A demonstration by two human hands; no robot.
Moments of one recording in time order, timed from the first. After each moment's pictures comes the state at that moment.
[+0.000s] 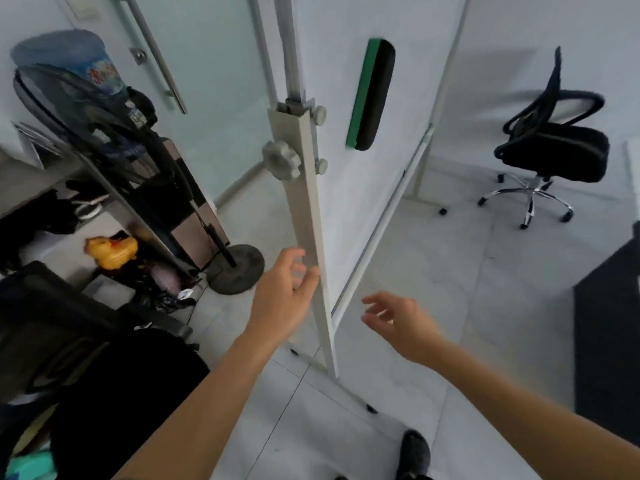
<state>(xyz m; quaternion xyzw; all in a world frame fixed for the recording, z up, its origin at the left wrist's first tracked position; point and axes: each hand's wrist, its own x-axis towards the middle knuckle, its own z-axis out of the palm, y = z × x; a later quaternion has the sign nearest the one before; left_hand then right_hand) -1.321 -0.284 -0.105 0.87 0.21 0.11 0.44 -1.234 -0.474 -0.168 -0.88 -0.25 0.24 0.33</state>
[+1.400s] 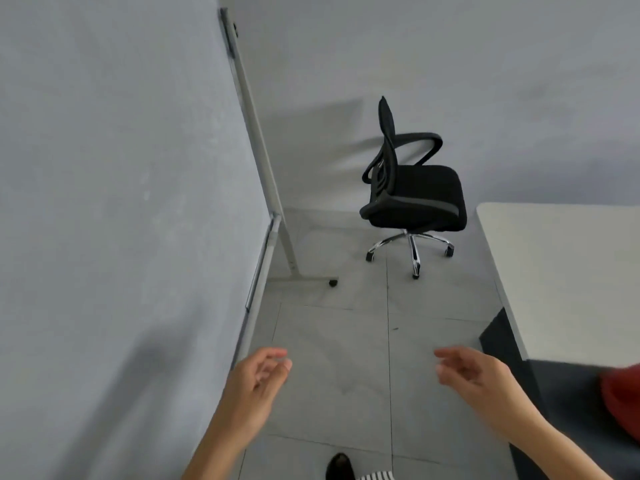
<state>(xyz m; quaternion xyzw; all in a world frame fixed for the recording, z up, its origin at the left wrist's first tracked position) -0.702 -0.442 -0.165 0.83 0.16 -0.10 0.52 -0.678 -0.771 -0.181 -0.88 0.08 0.17 0.44</state>
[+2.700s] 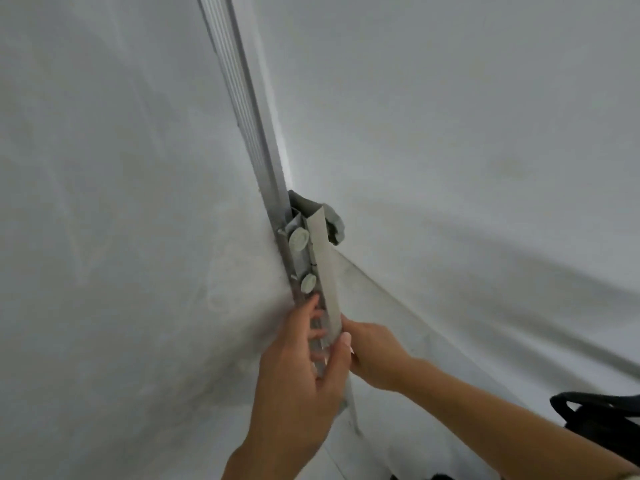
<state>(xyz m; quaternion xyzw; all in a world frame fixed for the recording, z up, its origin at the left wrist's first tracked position) -0.058 -0.351 -0.056 0.81 0.35 0.26 0.40 0.094 -0.377 -0.163 -0.75 -0.59 0.19 0.21</state>
